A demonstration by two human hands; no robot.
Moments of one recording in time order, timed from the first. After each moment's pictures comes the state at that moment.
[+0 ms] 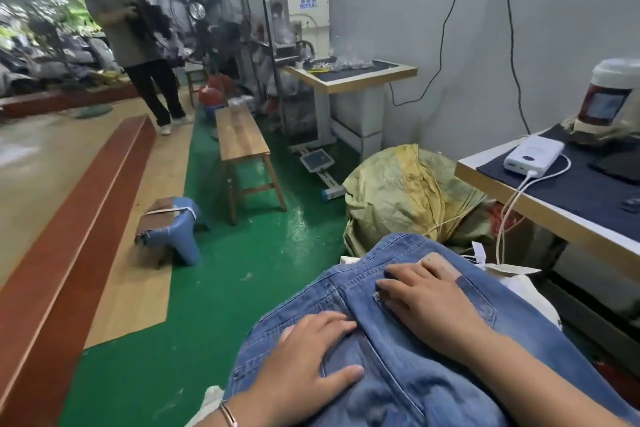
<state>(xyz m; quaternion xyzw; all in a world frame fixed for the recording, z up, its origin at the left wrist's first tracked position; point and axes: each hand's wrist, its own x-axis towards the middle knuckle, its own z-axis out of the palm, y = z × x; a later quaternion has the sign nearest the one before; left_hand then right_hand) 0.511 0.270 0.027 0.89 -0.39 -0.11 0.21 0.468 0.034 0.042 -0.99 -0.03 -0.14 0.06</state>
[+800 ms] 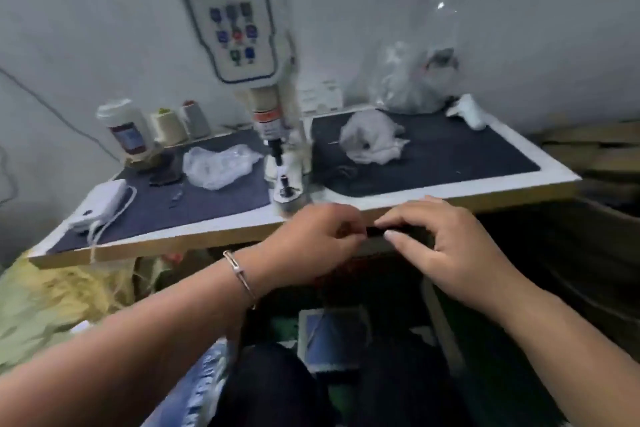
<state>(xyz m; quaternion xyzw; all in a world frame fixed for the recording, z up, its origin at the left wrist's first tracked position) 0.226 -0.091 0.156 0.49 -0.84 -0.18 0.15 0.030 -0.053 0.140 -0.78 0.46 -0.38 0.18</state>
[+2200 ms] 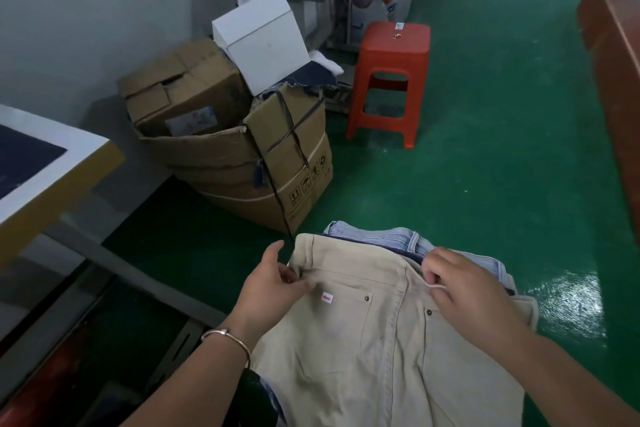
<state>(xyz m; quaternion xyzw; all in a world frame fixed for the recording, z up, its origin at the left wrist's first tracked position) -0.122 0.009 -0.048 0.33 -0.81 -0.48 -0.06 -0.217 0.273 -0.014 -0.31 0.93 -0.17 0.08</state>
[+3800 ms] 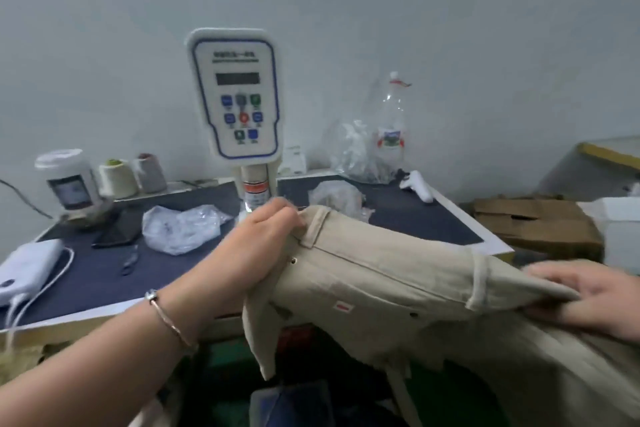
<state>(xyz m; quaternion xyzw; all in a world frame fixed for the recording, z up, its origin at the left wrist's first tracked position) 0.266 -0.110 0.223 0.50 -0.66 -0.39 0.40 -0.134 -0.046 0.168 -0.74 0.54 -0.23 0.32</state>
